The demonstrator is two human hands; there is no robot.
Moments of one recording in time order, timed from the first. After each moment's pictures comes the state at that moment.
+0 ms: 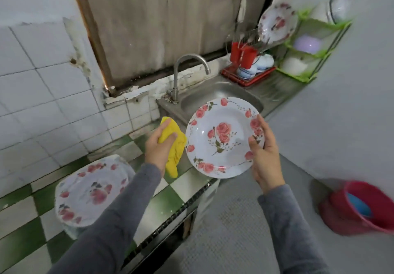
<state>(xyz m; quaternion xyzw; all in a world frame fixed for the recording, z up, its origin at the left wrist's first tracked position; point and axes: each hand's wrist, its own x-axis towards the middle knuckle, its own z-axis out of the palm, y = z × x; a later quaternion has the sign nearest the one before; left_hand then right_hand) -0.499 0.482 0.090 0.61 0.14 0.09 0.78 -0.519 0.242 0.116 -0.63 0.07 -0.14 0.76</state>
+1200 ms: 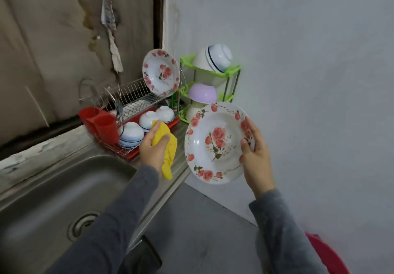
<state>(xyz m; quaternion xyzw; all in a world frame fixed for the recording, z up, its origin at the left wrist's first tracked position) -0.108 -0.009 0.157 0.59 0.03 0.05 0.80 -0.206 -0.213 0.196 -0.67 0.07 -0.29 0.67</state>
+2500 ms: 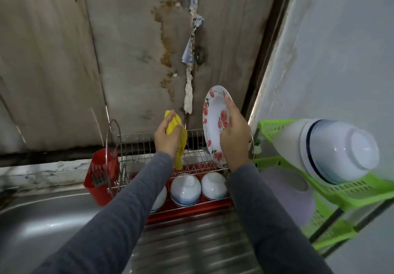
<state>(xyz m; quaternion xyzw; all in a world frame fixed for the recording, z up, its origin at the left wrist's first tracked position) 0.230 -0.034 0.225 0.56 0.23 0.37 0.70 0.294 -0.172 0.247 -0.70 -0.31 -0.20 0.61</state>
